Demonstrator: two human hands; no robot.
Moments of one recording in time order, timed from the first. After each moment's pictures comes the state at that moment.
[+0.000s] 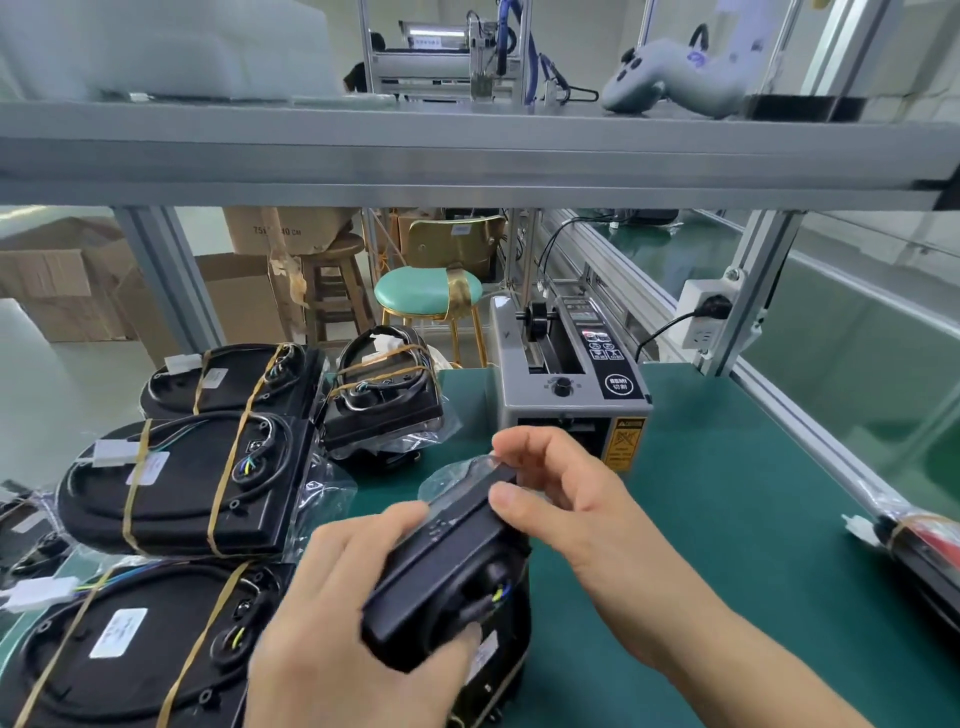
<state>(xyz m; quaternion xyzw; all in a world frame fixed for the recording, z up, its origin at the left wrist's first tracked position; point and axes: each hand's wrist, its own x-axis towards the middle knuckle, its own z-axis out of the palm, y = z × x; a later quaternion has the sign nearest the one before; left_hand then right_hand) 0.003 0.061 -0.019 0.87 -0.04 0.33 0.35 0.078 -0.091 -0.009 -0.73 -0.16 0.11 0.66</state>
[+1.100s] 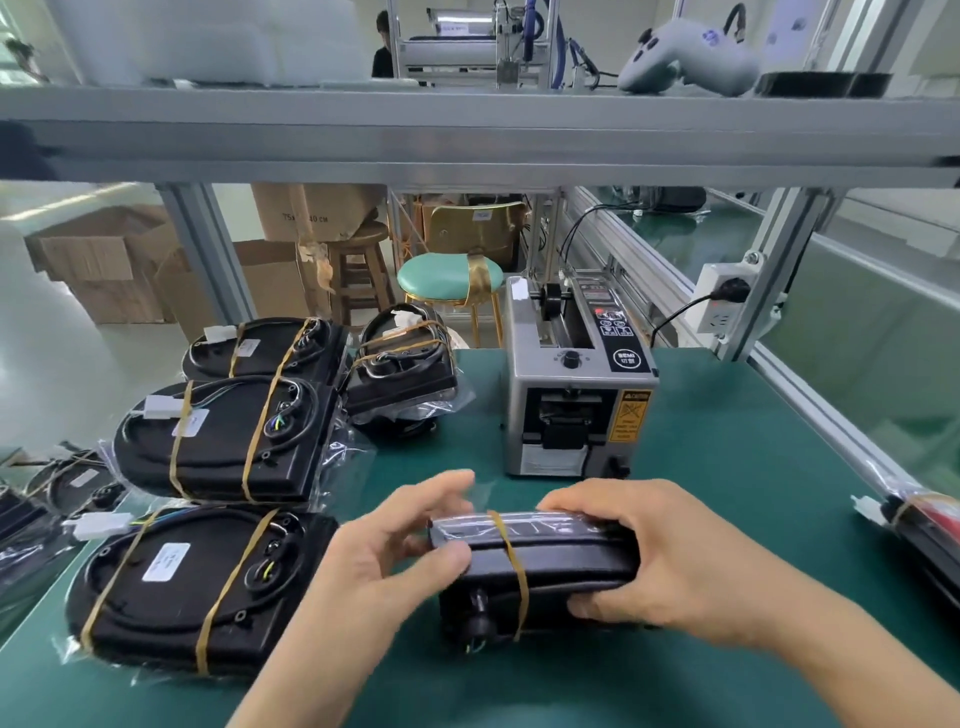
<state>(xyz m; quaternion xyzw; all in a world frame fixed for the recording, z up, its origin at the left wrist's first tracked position) 0.005 0.081 -0.040 0.72 -0.06 0.04 0.69 0.068 -0.149 -0.003 -0.88 -0.35 0.12 0.31</state>
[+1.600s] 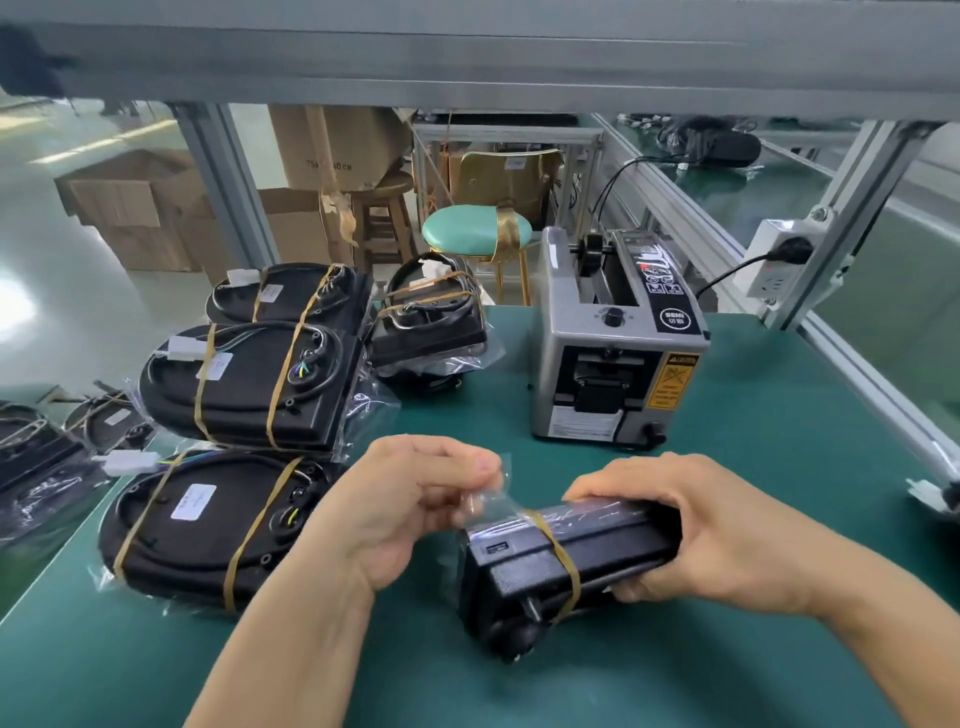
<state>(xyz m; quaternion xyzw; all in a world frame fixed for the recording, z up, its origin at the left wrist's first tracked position) 0.040 0.080 -0.029 0.64 0.13 -0.09 0.75 0.085 -0.150 -0.021 -0.85 -0.38 0.18 0.32</state>
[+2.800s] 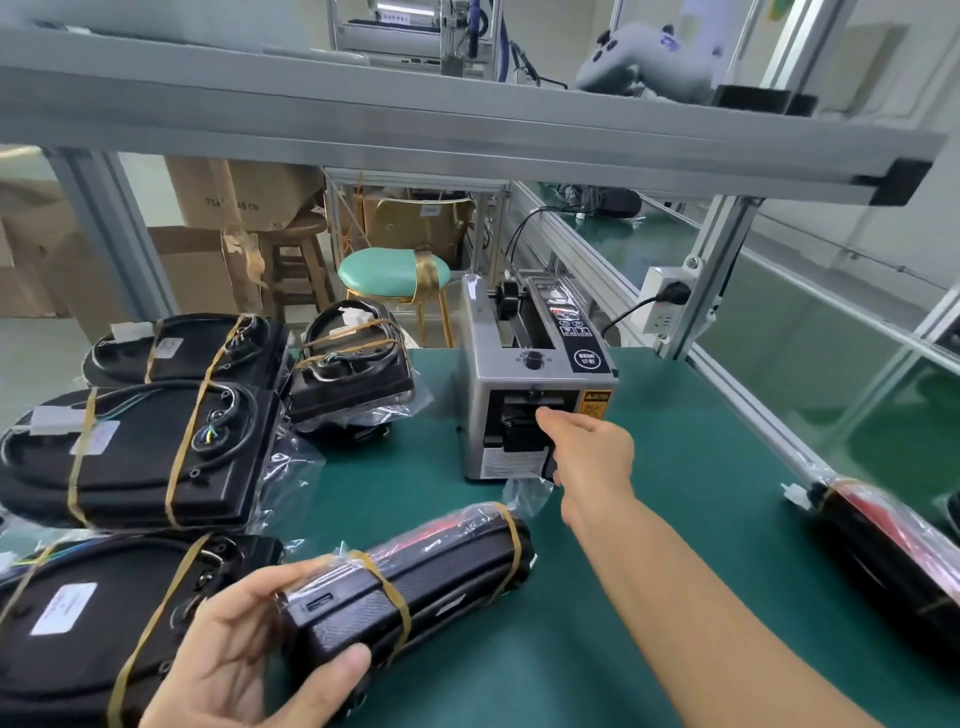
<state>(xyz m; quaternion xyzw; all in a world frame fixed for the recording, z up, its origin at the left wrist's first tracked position) -0.019 0.096 -0.088 0.62 -0.03 0.22 0.75 0.144 -0.093 -0.048 -0.67 0.24 -0.08 0.70</state>
